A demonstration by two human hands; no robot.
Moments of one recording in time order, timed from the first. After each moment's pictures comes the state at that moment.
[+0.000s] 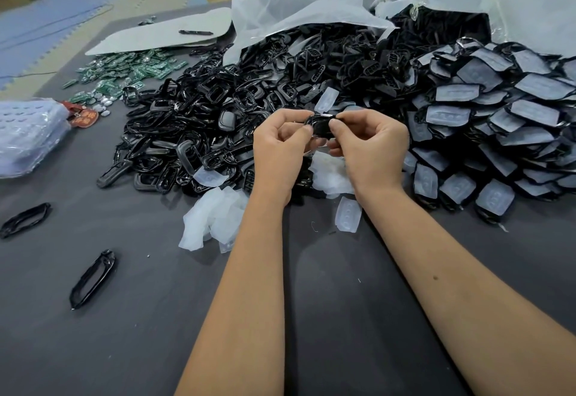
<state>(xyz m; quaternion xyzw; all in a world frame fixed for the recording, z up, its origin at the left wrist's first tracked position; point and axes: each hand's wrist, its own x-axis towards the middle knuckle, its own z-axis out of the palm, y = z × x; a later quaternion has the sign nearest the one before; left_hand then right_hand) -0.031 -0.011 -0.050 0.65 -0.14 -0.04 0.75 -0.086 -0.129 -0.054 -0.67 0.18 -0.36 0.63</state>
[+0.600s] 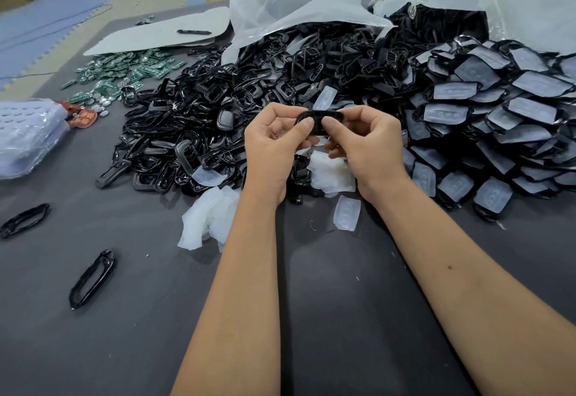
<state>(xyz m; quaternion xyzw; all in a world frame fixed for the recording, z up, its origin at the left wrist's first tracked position) -0.033 -0.004 -0.044 0.61 -0.17 -0.05 0.77 -0.089 -0.137 -0.048 -0.63 0.12 -0.27 0.72</state>
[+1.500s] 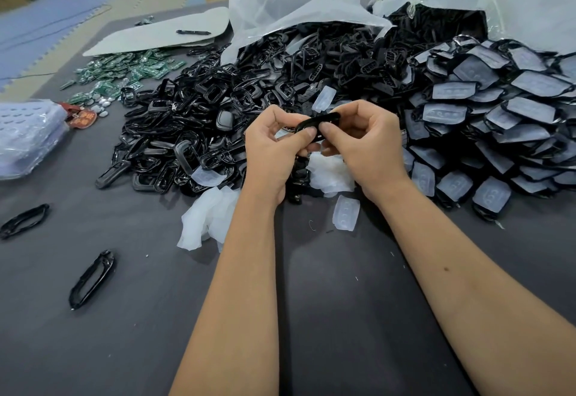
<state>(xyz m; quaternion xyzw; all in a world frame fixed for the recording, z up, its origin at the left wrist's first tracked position) -0.033 -0.004 -0.044 0.64 -0.16 -0.05 0.75 -0.088 -0.142 -0.052 -0.70 0.08 -0.29 0.64</state>
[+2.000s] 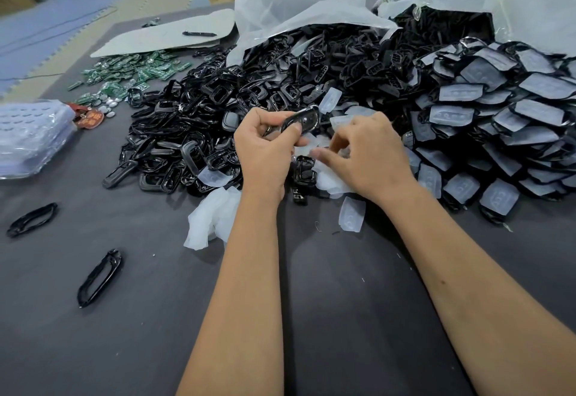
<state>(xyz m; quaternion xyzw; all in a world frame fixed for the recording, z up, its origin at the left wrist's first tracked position) -0.029 0.001 -0.044 0.62 -0.09 0.04 0.77 -0.093 -0.145 -0.043 -0.96 0.09 -0.18 0.17</state>
